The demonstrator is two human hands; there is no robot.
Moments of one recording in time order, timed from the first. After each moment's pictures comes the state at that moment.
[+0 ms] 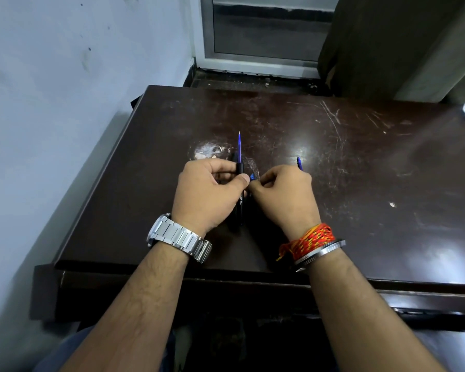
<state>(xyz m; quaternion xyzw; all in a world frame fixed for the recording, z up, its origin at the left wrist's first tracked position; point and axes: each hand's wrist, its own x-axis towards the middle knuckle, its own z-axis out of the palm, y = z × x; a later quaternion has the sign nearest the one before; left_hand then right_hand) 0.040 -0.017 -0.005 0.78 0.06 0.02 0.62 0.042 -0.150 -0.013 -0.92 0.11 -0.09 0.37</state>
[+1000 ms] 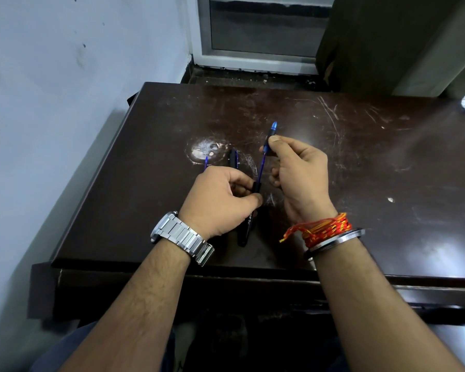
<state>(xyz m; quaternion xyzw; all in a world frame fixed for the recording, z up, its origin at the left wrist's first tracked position) 0.032 -0.021 -0.006 0.84 -0.05 -0.08 0.53 0.051 -0.156 -0.001 -0.64 0.14 -0.11 0.75</state>
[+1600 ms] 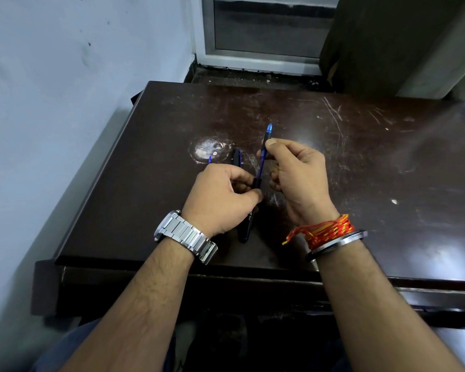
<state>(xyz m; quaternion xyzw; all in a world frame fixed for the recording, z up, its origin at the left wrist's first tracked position) 0.032 -0.020 -0.004 0.85 -0.03 -0.06 0.52 0.054 -0.156 -0.006 -0.66 0.12 -0.09 0.73</state>
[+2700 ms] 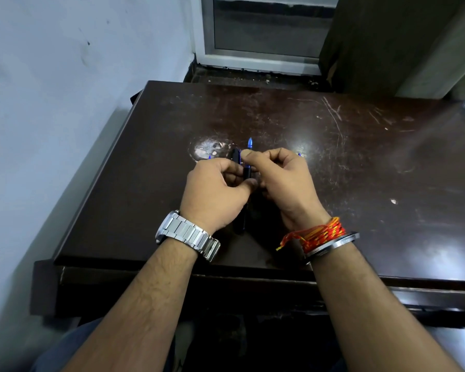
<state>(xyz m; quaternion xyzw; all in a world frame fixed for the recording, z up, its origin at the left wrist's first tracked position) 0.038 -0.022 -0.010 0.84 0.03 0.01 0.54 0.045 -0.146 -0.009 -0.68 0.10 -0.02 0.73</state>
